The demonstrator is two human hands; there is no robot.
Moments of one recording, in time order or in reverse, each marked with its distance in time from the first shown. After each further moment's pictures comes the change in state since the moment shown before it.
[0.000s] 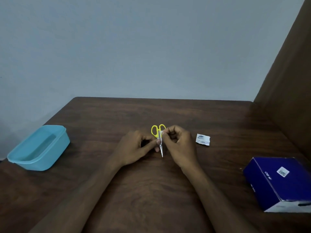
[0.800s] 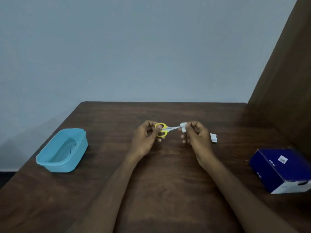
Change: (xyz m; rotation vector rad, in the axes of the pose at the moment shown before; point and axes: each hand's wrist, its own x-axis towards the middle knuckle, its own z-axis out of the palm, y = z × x) left_hand 0.004 -0.014 -0.004 -0.756 0.304 -0.264; right_hand 0.005 -0.013 0.001 0.244 0.167 0.149
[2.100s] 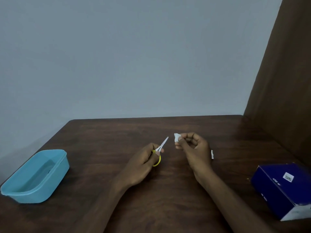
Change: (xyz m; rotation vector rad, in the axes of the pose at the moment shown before) left_hand -0.007 -0.007 0.007 0.418 -0.358 0.151; right_hand 0.019 0.010 -0.012 0.022 0.083 -0.108
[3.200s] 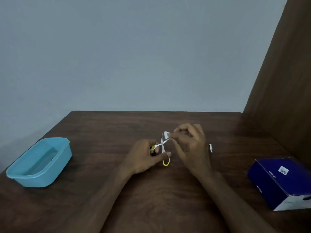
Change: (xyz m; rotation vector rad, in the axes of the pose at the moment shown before) left_hand 0.003 0.007 0.001 0.189 0.082 -0.023; right_hand -0.014 -0.016 -0.009 -0.772 -0.121 -0.991
